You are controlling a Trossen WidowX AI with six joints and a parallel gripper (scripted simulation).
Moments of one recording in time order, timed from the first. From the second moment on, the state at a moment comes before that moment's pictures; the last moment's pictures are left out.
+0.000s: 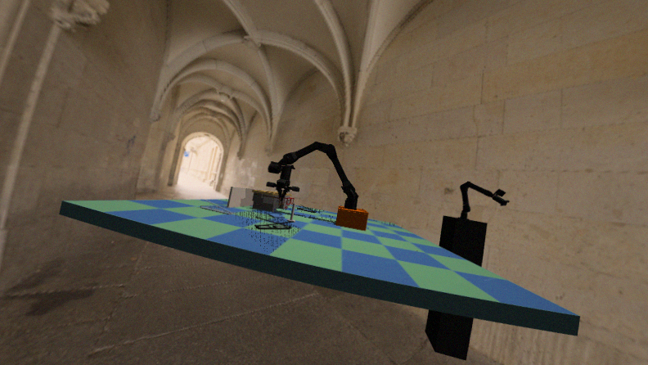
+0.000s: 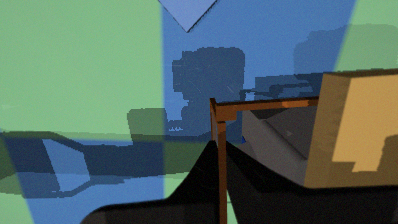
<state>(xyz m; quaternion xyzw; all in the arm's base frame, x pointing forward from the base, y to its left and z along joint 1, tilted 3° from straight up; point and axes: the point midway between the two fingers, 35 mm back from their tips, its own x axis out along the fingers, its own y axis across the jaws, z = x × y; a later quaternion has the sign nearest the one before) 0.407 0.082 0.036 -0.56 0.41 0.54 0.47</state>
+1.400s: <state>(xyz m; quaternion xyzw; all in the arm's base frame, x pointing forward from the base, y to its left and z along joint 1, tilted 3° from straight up) 0.412 0.083 0.034 -0.56 0.41 0.55 0.47</state>
